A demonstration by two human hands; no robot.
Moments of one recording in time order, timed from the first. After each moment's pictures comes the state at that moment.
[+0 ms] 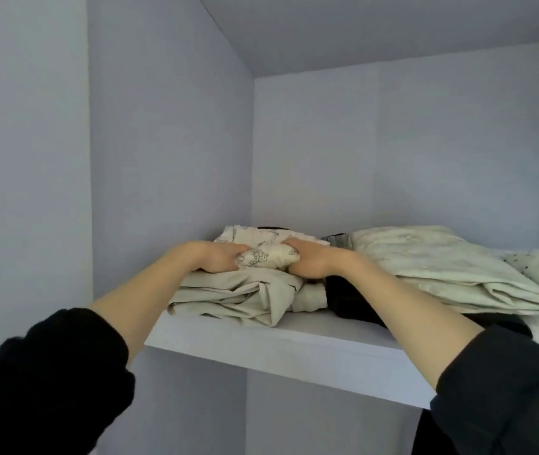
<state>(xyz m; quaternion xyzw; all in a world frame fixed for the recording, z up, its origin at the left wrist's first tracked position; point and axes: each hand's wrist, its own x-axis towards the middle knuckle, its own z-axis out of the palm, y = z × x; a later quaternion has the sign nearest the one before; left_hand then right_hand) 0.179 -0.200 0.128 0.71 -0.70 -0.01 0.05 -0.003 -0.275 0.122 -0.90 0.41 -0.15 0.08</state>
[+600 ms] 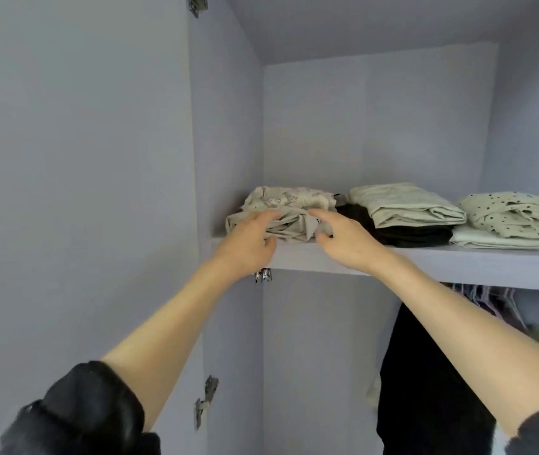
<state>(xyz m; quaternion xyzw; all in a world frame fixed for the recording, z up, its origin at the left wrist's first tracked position) 0.149 0.005 0.054 0.58 -0.72 0.10 0.37 -0.034 -0.034 0.065 -0.84 0.40 -0.36 0.07</state>
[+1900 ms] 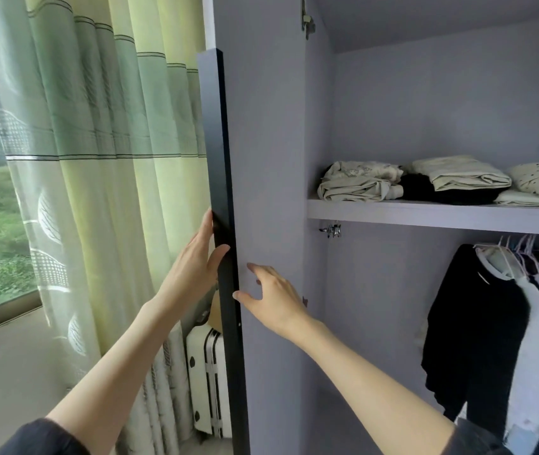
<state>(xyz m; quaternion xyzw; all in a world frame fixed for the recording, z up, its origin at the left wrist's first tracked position) 0.306 0.339 -0.009 0.65 -0.61 0.10 0.44 0.158 0.283 -0.045 -0.87 0.30 -0.33 0.20</state>
